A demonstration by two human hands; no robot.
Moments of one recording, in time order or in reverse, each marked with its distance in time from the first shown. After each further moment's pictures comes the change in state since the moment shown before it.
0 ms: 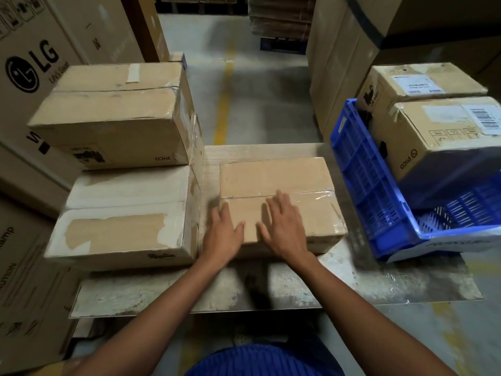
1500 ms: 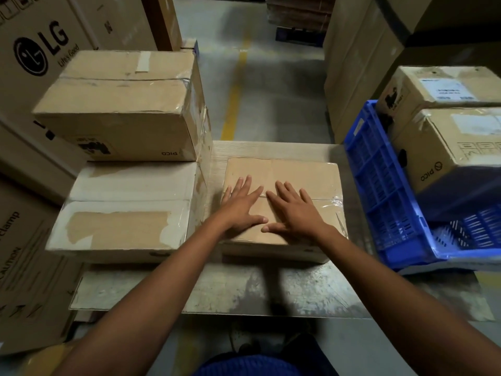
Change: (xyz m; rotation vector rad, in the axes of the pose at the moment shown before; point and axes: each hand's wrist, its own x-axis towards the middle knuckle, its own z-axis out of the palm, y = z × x) left_hand 0.080 0.016 -0.013 0.269 -0.366 0.302; right_hand 0.066 0.039 -0.022 -0.158 -0.426 -0.247
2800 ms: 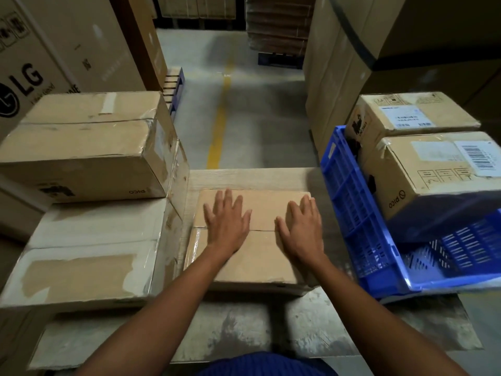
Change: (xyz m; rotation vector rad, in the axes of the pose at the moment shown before) left_hand 0.063 0.045 0.012 0.134 0.402 -0.199; right_hand -0.006 0.059 -0.007 0.243 0.374 0.504
